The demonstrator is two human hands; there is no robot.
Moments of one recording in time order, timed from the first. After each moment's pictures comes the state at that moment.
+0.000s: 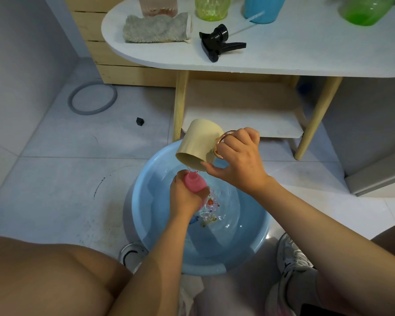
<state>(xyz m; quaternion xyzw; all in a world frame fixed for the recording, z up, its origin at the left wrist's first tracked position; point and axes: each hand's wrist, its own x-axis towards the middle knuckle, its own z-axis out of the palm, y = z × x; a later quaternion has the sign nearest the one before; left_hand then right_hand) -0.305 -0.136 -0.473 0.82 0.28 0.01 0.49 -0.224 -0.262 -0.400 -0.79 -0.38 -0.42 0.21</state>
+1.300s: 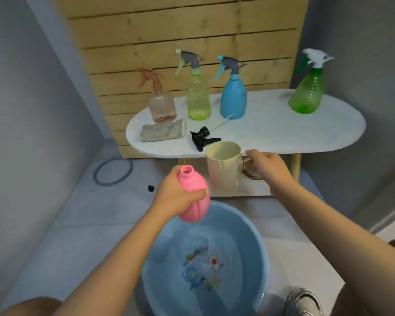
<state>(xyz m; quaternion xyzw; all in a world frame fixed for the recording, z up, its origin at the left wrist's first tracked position) -0.271 -0.120 -0.244 0.87 0.11 0.04 0.47 -0.198 -0.324 -0.227 -0.80 0.07 0.04 0.59</state>
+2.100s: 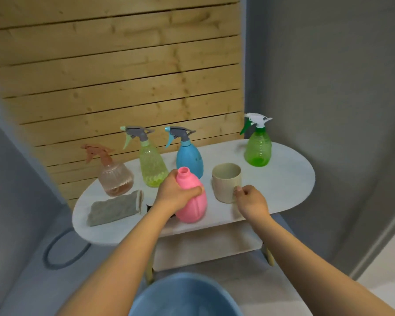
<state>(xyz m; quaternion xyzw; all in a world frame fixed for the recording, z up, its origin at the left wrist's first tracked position) -0.090 -0.202 -0.166 0.88 0.04 0.04 0.48 -0.090 -0.383 -0.213 -0.86 0.15 -0.03 0.48</state>
